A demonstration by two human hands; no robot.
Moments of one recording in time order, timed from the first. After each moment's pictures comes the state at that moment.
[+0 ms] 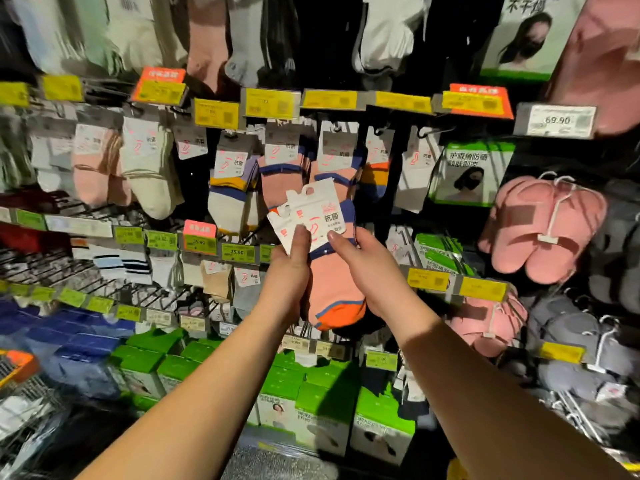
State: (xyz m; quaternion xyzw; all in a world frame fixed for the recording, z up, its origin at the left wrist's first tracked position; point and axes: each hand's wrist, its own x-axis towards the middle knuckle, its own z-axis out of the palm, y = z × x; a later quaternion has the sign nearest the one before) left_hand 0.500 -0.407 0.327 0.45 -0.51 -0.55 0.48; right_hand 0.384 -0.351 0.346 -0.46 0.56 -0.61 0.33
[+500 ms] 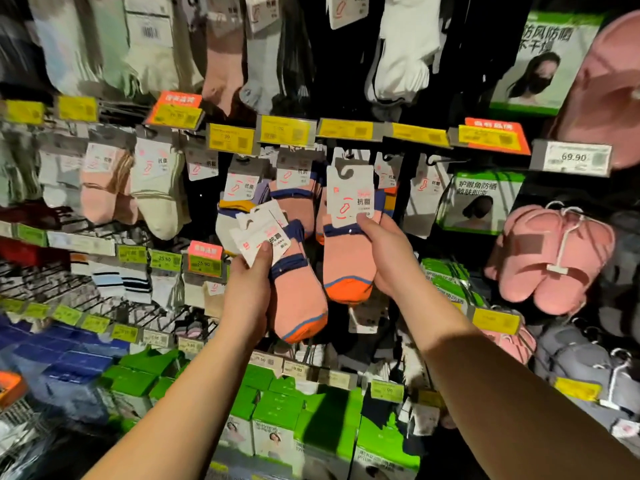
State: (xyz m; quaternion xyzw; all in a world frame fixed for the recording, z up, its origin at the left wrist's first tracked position) left_hand 0.547 -0.448 0.338 0.43 -0.45 -0.53 0.58; right_hand 0.361 -0.411 0.384 -0.37 0.50 -0.70 0.36
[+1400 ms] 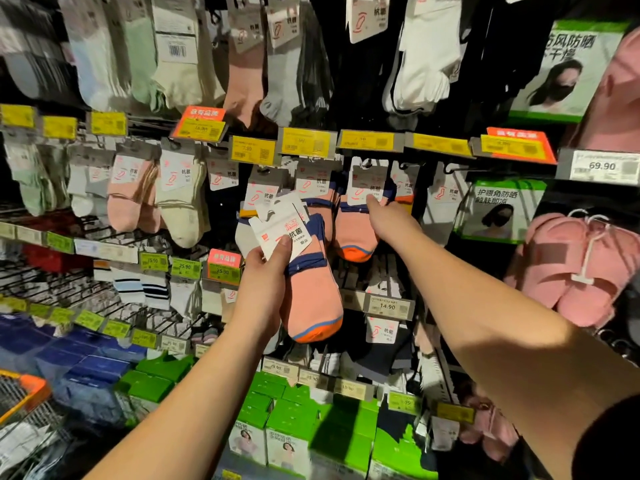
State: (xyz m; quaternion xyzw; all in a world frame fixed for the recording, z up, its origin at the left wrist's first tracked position) left_hand 0.558 -0.451 0.360 0.37 -0.46 -0.57 0.57; right_hand 0.327 -0.495 0.419 -0.42 0.83 -0.34 0.12
